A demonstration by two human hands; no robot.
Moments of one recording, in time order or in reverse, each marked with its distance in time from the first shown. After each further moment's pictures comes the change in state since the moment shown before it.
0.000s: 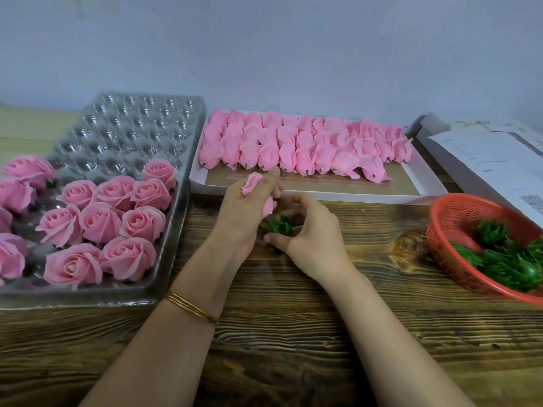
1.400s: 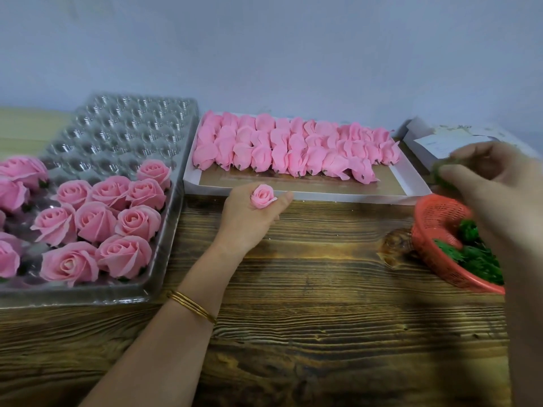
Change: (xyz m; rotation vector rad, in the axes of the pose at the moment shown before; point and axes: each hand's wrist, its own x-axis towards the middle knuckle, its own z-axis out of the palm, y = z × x) left_hand -0.001 -0.011 0.000 0.559 0.039 0.133; right_hand -0.013 0.001 -0.183 0.230 0.458 0.100
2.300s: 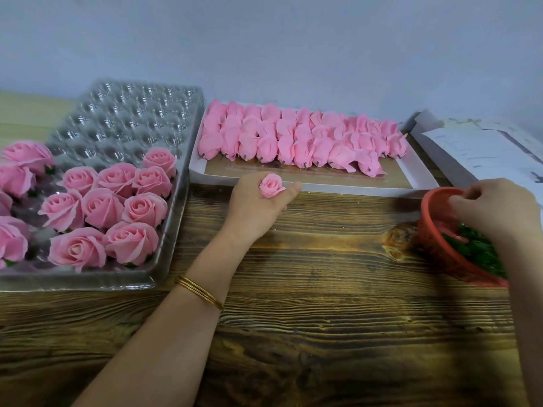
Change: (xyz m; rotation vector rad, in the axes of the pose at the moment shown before) left_hand 0.001 -0.001 0.002 -0.047 0.003 0.042; right_hand 0.041 0.071 -0.022 -1.072 0.017 0.046
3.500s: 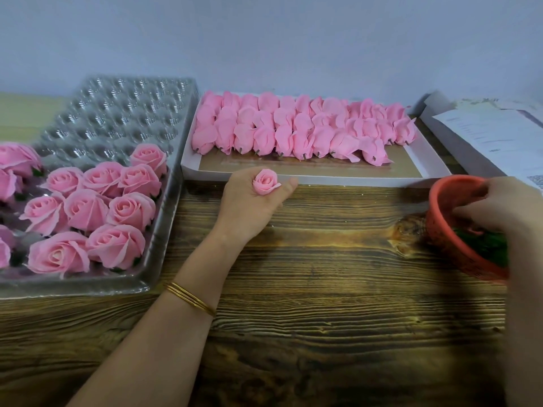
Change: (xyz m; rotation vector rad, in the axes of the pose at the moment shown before) left_hand -0.002 0.001 -0.001 0.051 0.008 0.039; right_hand 0.003 -0.006 0.002 0.078 -0.243 0.244
